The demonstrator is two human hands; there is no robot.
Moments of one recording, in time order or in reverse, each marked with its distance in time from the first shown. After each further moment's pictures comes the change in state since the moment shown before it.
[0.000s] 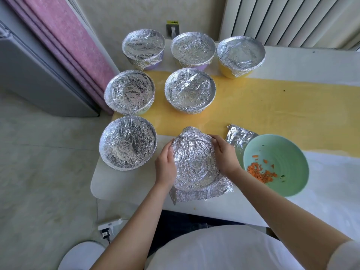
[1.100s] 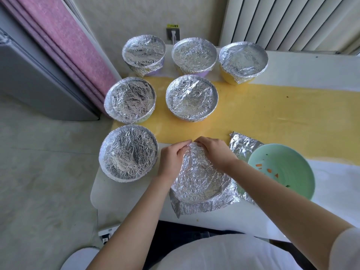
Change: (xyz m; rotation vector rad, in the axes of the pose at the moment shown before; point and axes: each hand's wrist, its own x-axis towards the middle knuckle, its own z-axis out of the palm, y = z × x) left_hand 0.040 0.027 -0.001 0.225 -0.137 0.343; right_hand 0.043 -0.021 0.003 -0.425 -0.270 -0.387
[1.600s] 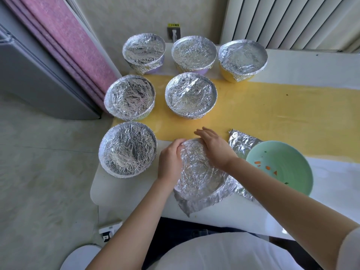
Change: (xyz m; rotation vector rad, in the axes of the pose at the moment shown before) left_hand -0.017 0.011 0.004 0.161 0.076 -0.089; right_hand -0.005 0.002 0.001 -0.008 0.075 0.000
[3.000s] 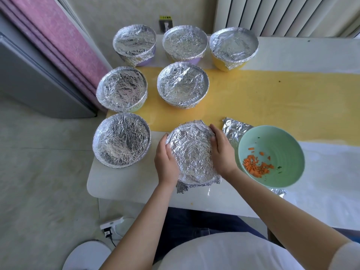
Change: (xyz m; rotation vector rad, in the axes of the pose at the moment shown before) left_hand -0.034 -0.009 0.023 -0.217 0.201 -0.220; right_hand -0.058 -0.004 0.014 0.372 0.292 0.351
